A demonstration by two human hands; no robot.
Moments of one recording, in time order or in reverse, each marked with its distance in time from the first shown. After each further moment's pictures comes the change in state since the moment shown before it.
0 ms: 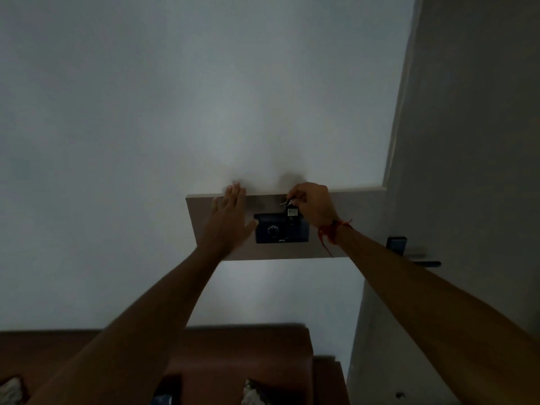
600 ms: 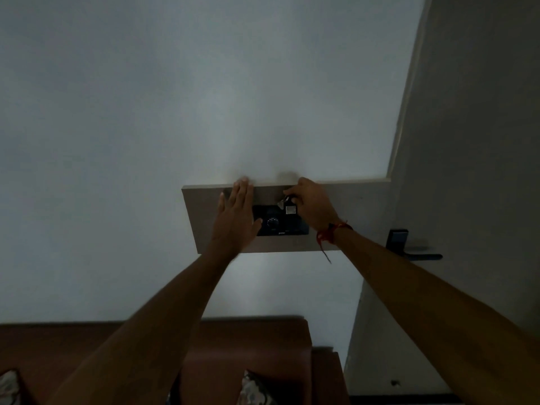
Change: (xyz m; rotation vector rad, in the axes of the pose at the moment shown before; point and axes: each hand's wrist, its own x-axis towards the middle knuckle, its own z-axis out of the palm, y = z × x) left_hand -0.003 0.016 0.023 0.029 0.000 0.005; right_hand -0.008 0.011 0.019 -0.206 -0.092 -0.098
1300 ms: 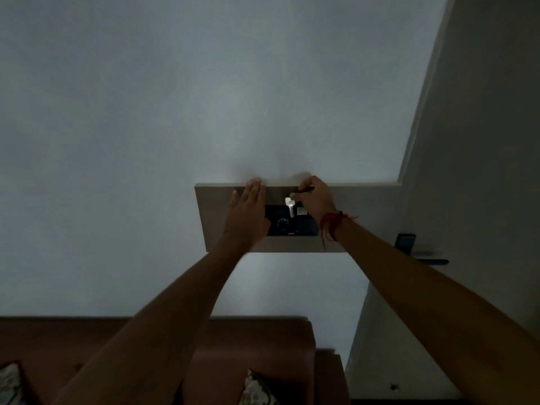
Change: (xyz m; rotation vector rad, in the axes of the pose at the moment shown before) left_hand 0.005 -0.003 -0.008 -0.013 -0.043 0.013; right_hand 0.015 -0.025 0.013 0.596 0.124 0.516
